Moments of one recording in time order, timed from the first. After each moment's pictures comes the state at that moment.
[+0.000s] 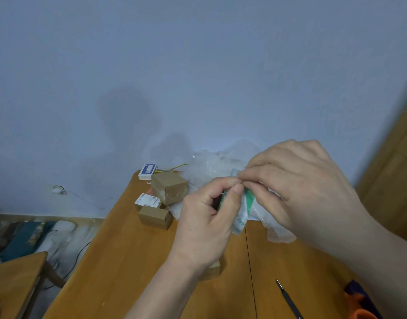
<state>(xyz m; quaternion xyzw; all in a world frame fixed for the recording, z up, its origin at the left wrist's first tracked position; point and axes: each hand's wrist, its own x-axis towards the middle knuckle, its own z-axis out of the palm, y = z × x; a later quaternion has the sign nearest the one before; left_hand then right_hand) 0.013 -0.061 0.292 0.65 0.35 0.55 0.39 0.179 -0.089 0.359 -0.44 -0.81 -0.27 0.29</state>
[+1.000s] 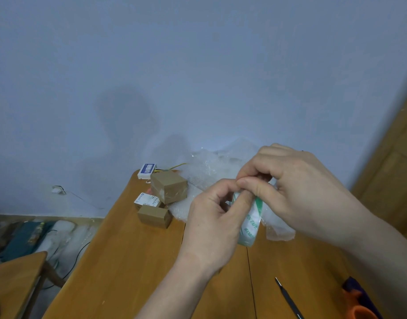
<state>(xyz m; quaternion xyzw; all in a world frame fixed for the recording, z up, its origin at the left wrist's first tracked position) 0.026 -0.075 0.298 0.61 0.36 0.51 0.49 0.176 -0.089 0.369 -0.51 -0.81 -0.02 0.29</state>
